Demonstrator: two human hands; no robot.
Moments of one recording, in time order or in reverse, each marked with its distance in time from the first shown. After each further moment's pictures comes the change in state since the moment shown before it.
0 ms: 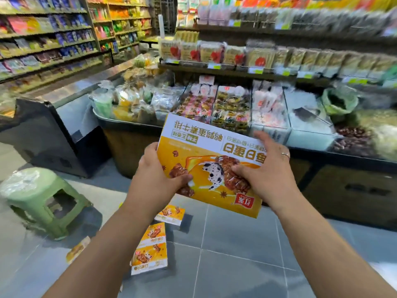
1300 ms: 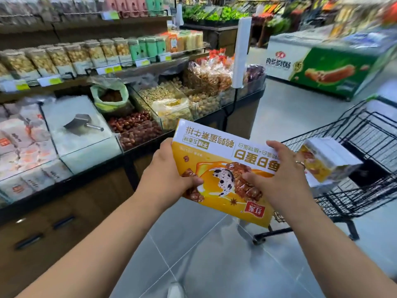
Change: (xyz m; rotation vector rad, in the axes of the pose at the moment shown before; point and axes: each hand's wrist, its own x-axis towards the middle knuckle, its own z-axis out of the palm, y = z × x) left_hand -0.136 0.436 0.535 -0.017 -0.822 0.643; right_hand -0.063 0.386 -0.505 -0.167 0.735 0.600
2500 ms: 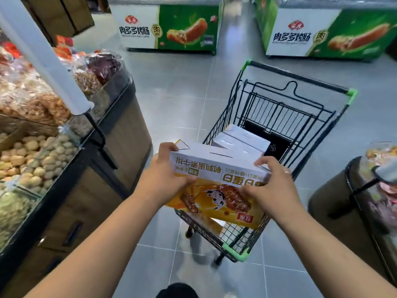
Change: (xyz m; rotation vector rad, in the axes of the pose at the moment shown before) left_hand 0.419 0.185 0.365 0.043 -0.603 0.458; right_hand 0.342 0.236 -0.077 -0.028 0.372 0.560
